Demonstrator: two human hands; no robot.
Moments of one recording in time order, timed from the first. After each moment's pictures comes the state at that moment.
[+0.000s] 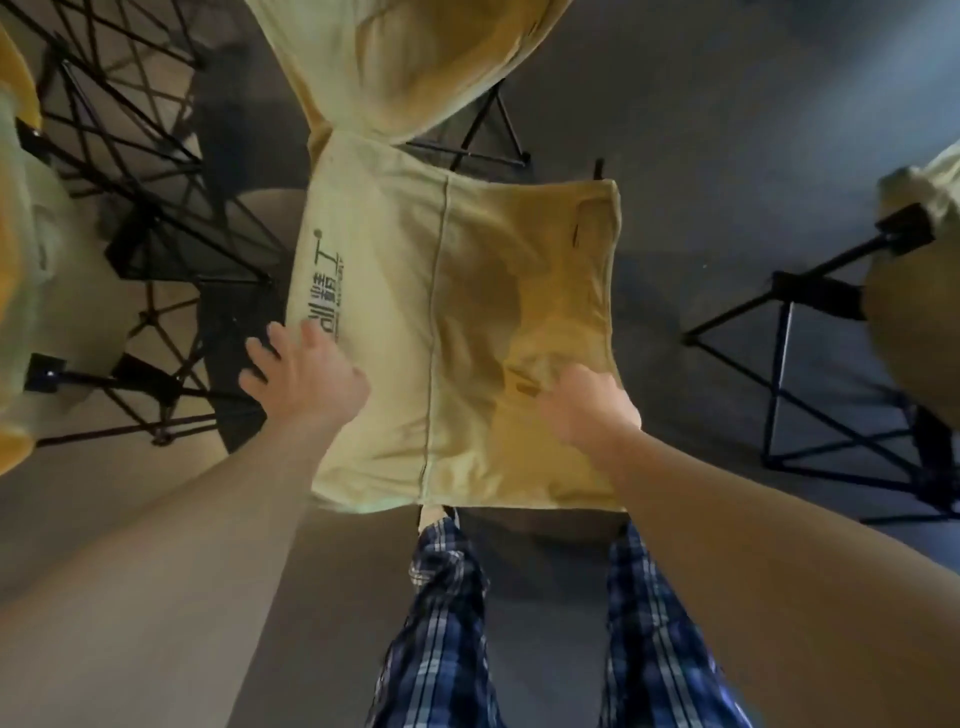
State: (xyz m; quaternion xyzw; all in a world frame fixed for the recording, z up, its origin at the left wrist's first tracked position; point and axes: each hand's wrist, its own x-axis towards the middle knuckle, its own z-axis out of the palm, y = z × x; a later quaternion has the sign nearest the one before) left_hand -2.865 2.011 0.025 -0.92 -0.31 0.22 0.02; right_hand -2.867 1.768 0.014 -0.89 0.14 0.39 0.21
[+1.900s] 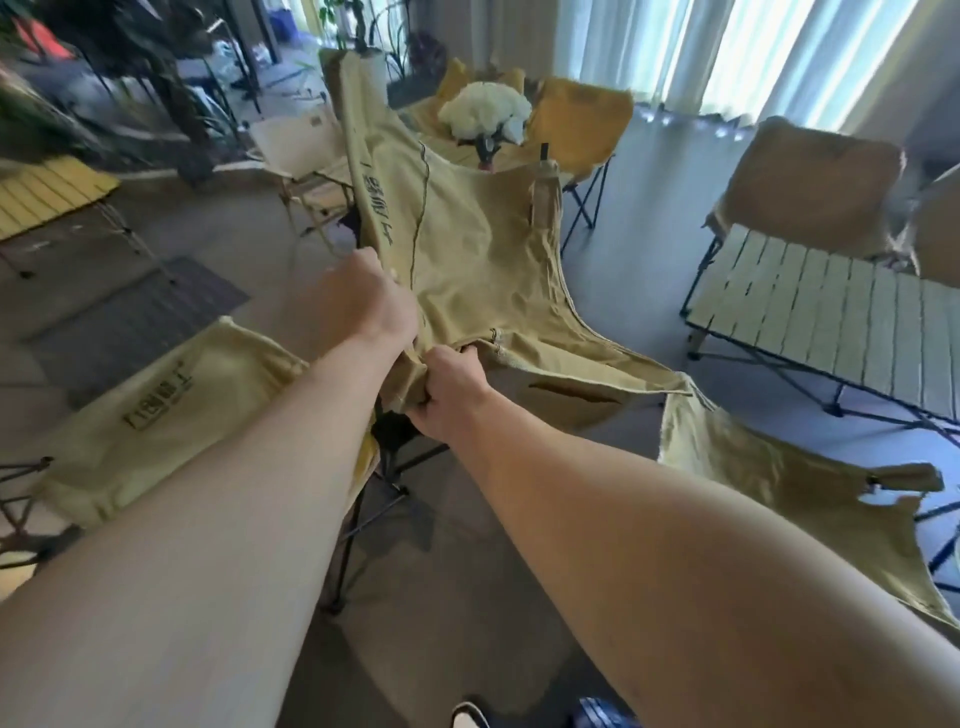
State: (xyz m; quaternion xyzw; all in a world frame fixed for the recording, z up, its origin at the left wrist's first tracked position) left_hand -2.452 1.805 0.362 -0.96 0.03 -0.10 -0.26; right_hand -2.489 1.758 0.290 -0.36 0.38 0.01 0.85
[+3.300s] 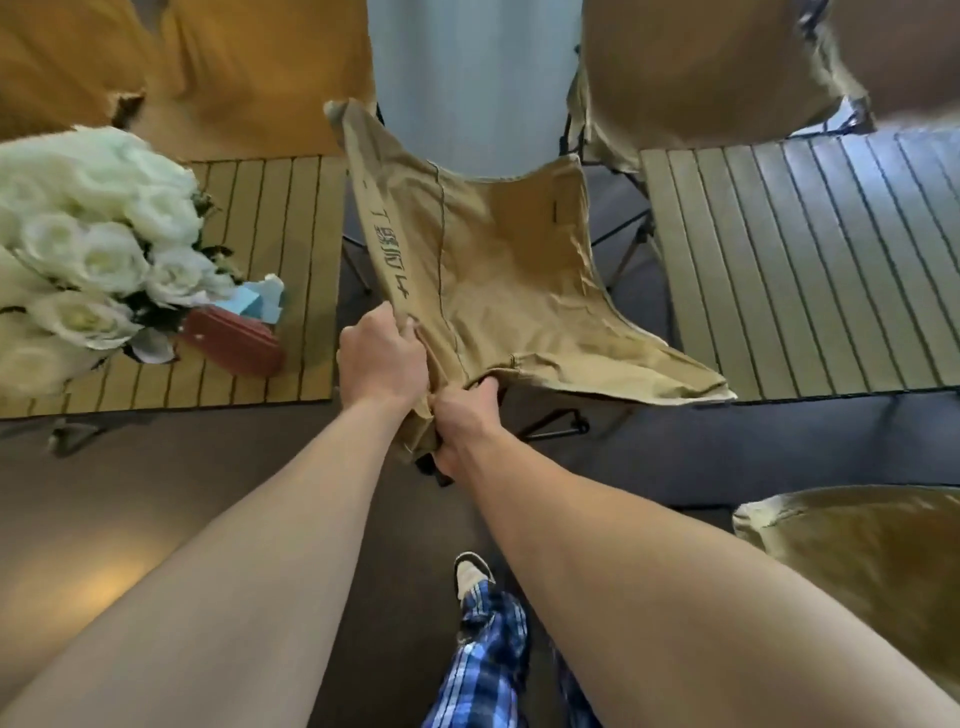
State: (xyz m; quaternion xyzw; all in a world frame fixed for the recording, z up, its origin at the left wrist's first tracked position) left_hand -1.872 1.206 0.137 -0.90 0.33 0.14 -0.25; right_hand -1.944 1.206 0.101 -0.20 0.61 -0.17 0.75
